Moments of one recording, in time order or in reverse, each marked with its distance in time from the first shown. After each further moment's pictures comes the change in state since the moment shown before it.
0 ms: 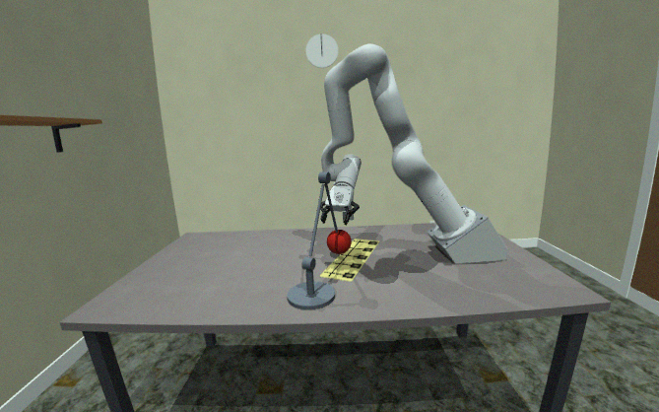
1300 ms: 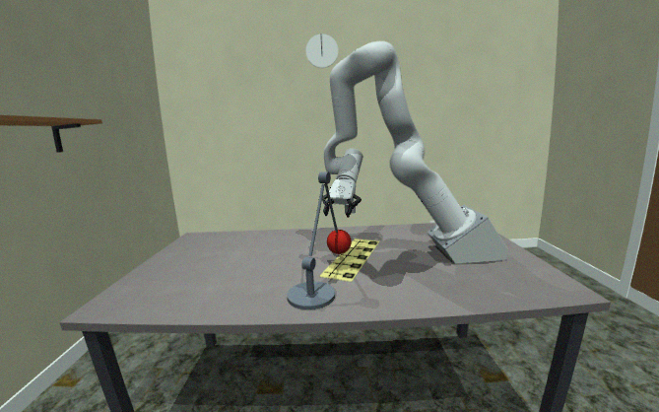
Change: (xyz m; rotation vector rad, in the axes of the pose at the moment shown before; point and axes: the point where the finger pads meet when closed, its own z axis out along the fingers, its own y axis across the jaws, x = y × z) arm 0.000 0.000 -0.035 0.001 0.001 0.000
